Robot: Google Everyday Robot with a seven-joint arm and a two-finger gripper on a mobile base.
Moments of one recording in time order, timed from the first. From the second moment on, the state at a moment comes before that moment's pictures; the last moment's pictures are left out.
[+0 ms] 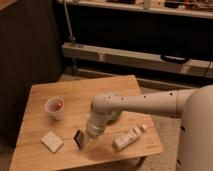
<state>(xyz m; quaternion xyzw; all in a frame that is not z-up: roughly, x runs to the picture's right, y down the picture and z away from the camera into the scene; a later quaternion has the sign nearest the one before) -0.093 0.265 0.718 -0.45 -0.29 -0.11 0.84</state>
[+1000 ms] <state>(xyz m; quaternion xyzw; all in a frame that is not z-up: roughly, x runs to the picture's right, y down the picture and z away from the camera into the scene) -0.101 0.277 0.719 -0.48 -0.31 -0.10 0.81</state>
